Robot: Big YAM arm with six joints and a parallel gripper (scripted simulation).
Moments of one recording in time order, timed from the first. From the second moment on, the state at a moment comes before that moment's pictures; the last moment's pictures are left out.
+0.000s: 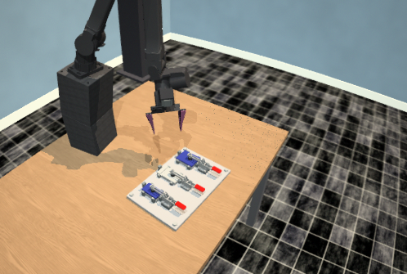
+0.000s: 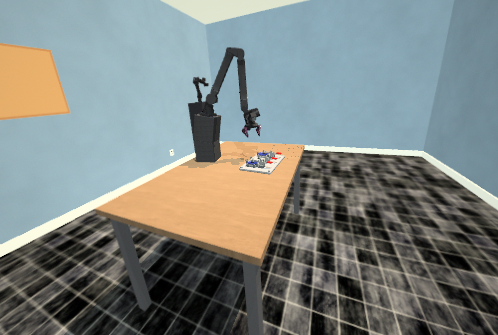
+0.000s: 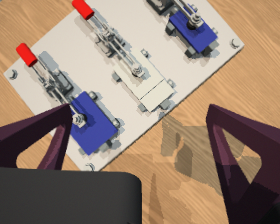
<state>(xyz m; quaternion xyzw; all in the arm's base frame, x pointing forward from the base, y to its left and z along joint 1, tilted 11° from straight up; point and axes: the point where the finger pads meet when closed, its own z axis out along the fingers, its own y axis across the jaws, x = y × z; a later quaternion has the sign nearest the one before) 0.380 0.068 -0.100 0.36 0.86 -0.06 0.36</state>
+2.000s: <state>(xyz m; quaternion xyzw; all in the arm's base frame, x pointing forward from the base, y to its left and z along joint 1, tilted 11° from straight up) 0.409 0.037 -0.093 0.09 0.99 -0.02 0.13</state>
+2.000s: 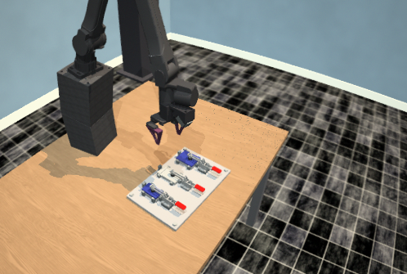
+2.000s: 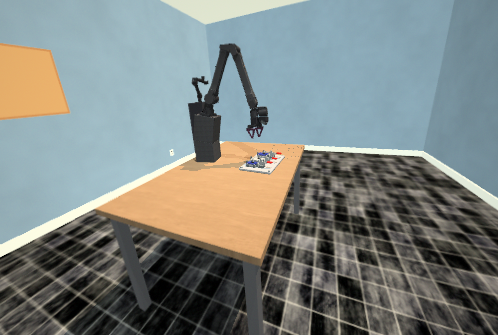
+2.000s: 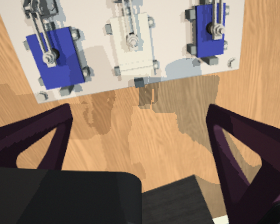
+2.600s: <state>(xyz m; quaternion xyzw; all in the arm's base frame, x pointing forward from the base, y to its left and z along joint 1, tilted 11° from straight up) 0.414 0.024 -0.079 0.03 0.99 0.02 0.09</state>
